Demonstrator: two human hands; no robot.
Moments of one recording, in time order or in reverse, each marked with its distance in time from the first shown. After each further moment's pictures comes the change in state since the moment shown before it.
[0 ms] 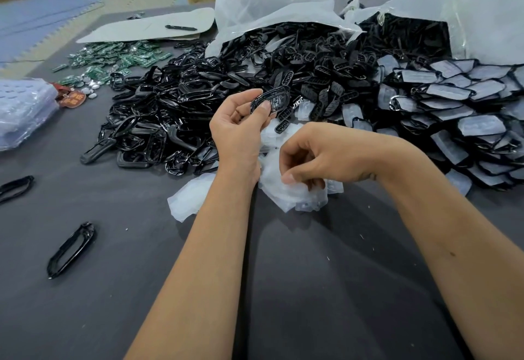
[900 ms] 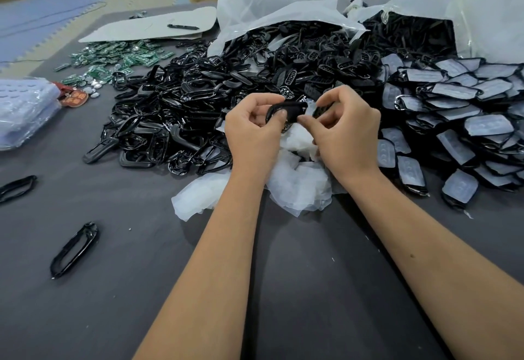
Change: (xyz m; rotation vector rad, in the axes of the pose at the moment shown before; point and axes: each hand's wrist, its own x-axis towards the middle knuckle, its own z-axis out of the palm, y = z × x) left_hand -0.008 -0.002 0.003 0.317 -0.114 0.191; right_hand 0.027 0.032 0.028 0.075 1.211 -0.003
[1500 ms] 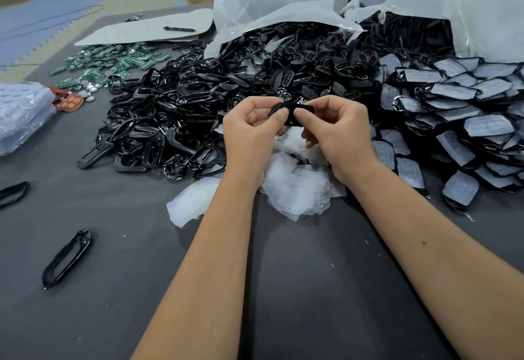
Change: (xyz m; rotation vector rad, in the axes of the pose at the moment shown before) left_hand 0.003 0.001 -0.002 -0.165 -0.088 -0.113; right_hand 0.009 0.008 0.008 0.501 -0.146 0.262
